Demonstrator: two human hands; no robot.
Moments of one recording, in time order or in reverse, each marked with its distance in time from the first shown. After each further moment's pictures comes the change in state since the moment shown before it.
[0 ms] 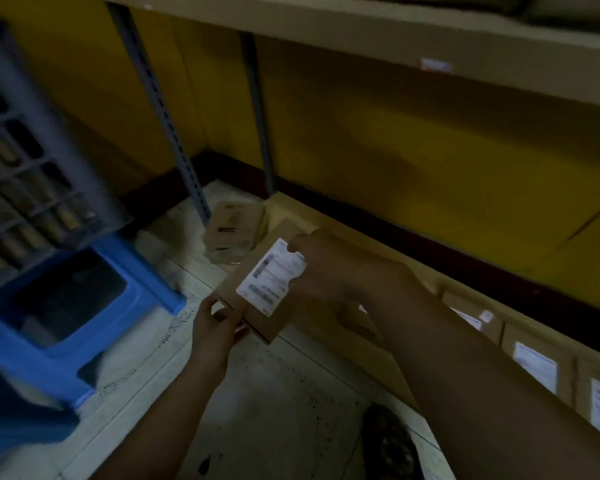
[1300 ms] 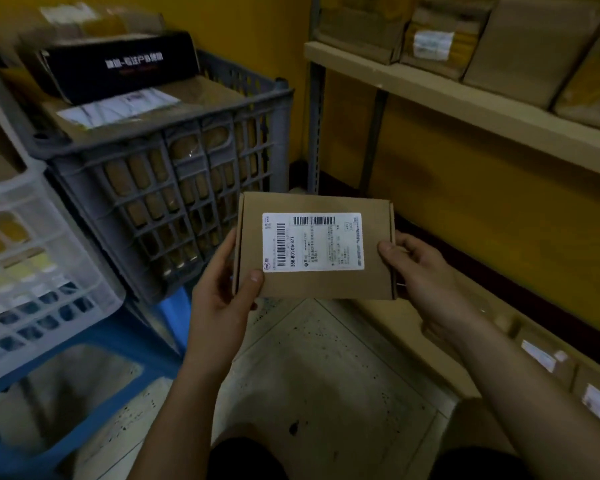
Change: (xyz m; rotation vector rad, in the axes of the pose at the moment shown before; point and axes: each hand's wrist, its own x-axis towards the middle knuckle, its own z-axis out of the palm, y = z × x) left_hand -0.116 0.166 -0.209 0.098 -0.005 0.563; right_hand -0.040 -0.174 0.026 0.998 0.386 0.018
